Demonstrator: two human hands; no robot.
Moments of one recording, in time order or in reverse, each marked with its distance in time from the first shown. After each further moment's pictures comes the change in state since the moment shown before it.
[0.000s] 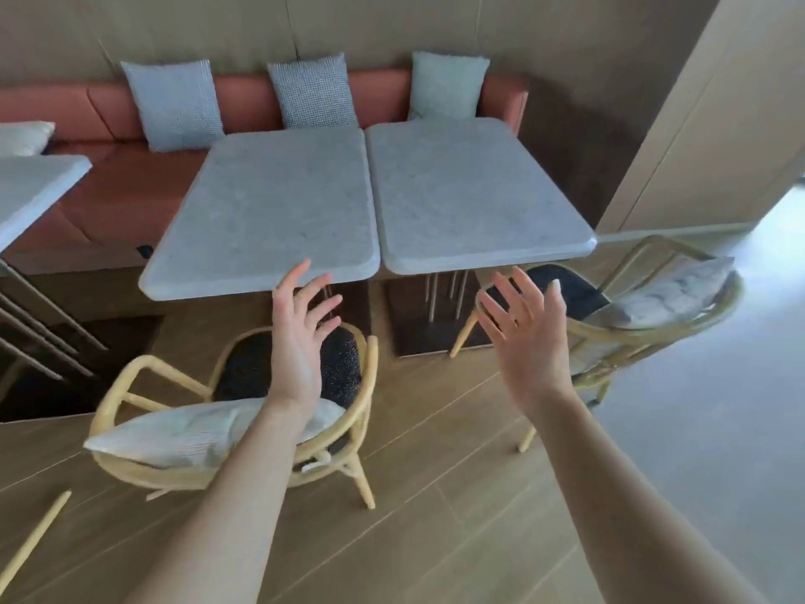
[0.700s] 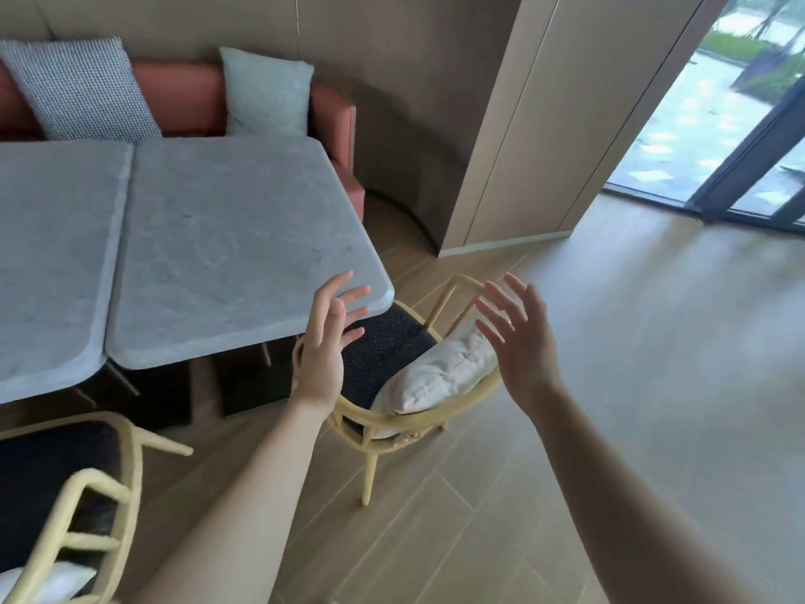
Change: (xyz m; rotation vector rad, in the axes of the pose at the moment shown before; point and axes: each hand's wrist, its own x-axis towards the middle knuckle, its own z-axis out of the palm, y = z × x) left_hand 0.121 -0.137 0.436 0.073 -0.357 -0.036; right_hand 0.213 -0.236 -0.286 -0.259 0.223 -0.160
